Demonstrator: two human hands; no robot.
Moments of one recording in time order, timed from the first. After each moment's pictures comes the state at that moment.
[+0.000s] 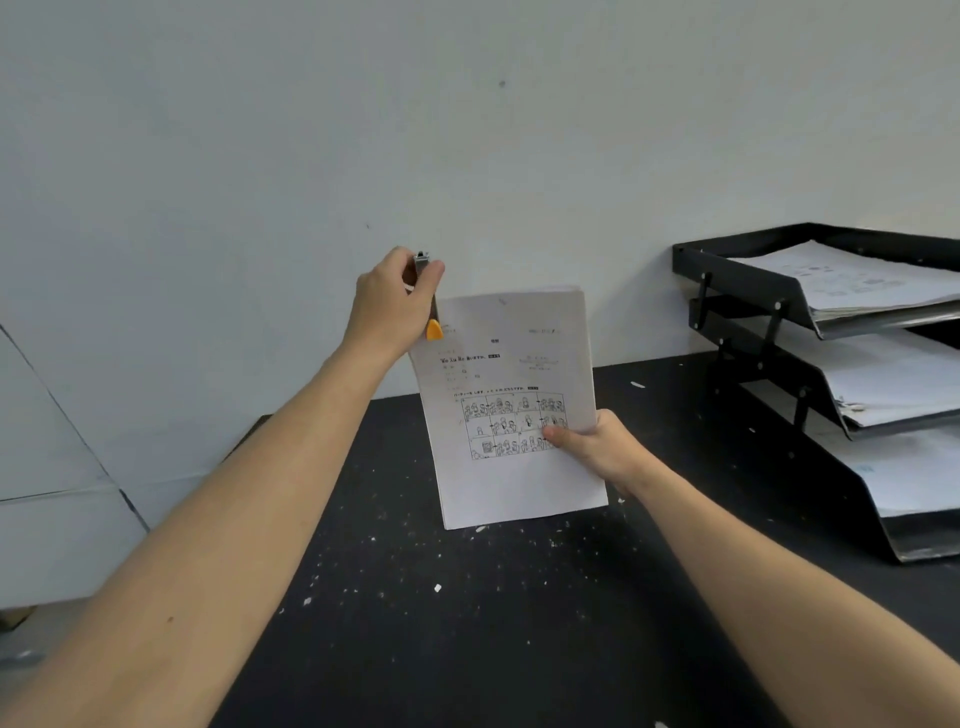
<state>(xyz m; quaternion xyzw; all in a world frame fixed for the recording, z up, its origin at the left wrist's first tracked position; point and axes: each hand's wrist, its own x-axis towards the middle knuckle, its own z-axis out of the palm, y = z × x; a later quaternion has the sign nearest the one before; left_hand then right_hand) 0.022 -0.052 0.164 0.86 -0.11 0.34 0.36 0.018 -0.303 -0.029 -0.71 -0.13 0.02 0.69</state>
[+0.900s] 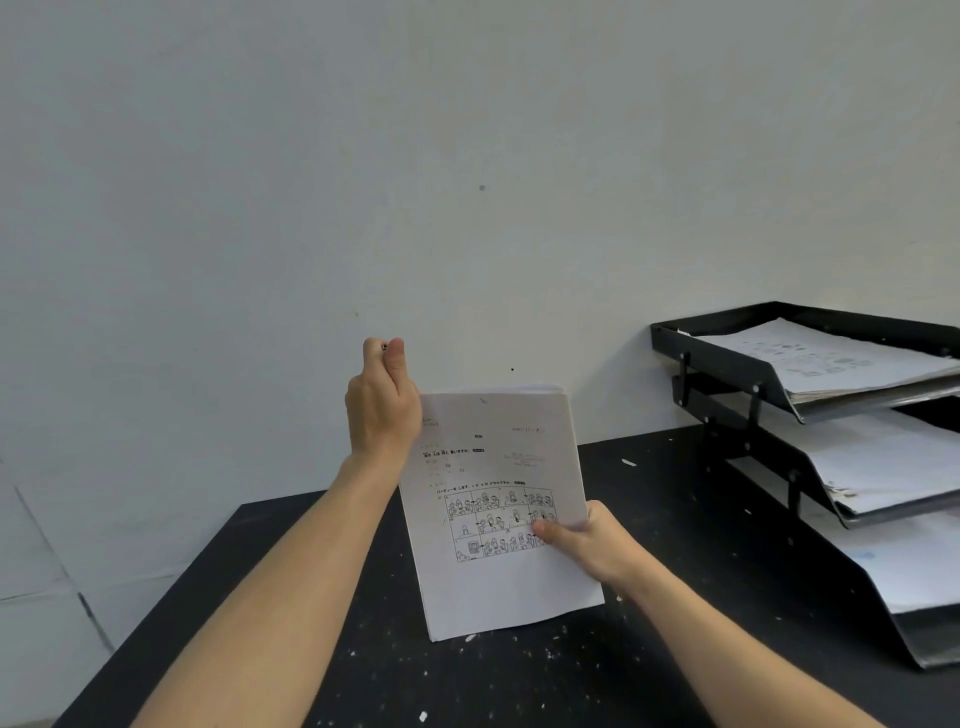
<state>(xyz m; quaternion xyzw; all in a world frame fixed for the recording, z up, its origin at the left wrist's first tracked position) 0.037 -0.070 0.150 0.79 -0.08 0.48 0.36 0.013 -0.303 -0.026 -0.71 -0.17 0.02 0.68</state>
